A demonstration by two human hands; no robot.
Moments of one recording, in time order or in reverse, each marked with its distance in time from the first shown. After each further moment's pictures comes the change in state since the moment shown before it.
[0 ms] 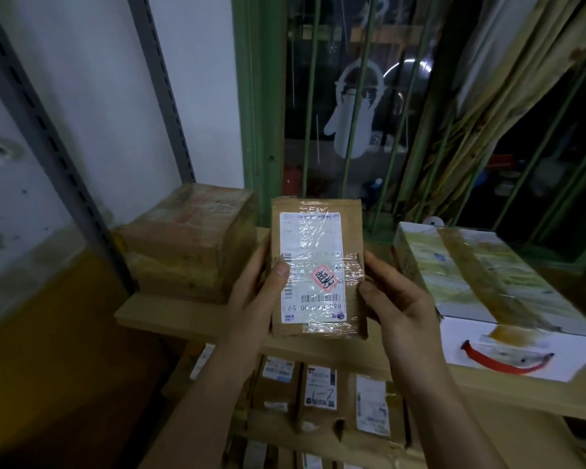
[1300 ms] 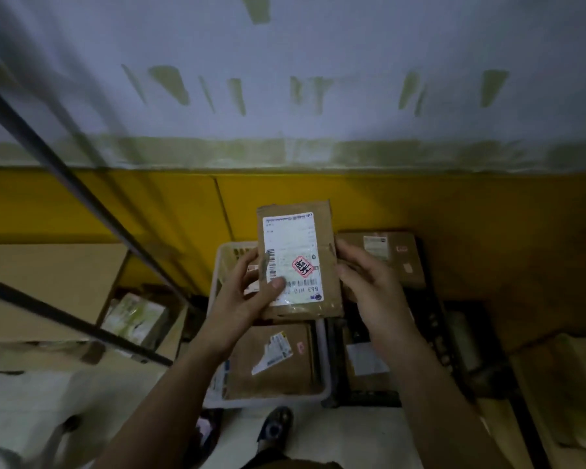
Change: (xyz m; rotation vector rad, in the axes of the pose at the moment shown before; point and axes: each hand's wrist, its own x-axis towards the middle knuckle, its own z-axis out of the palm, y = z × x) left_hand -0.556 -0.023 -0.226 0.072 1.360 -0.086; right_hand -0.396 0.064 0.295 0.051 -1.591 0.425
